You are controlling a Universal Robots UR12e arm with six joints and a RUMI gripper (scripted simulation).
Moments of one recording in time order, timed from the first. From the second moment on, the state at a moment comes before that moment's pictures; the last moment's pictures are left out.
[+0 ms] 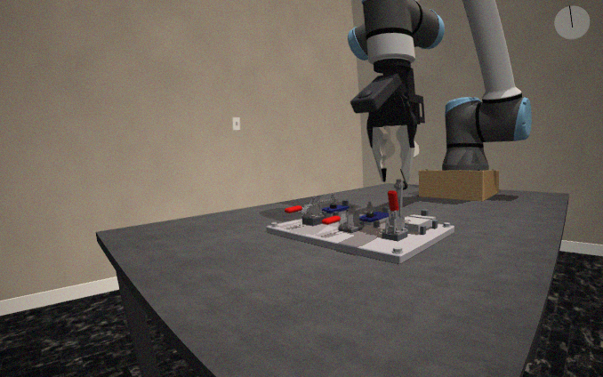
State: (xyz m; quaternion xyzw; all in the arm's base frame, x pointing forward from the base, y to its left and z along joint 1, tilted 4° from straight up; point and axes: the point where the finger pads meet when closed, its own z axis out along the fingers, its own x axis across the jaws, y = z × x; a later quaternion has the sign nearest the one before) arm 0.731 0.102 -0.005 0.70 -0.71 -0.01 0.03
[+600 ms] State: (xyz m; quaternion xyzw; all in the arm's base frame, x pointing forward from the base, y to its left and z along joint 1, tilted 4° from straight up) arm 0.731 0.102 -0.005 0.70 -0.71 -0.01 0.03
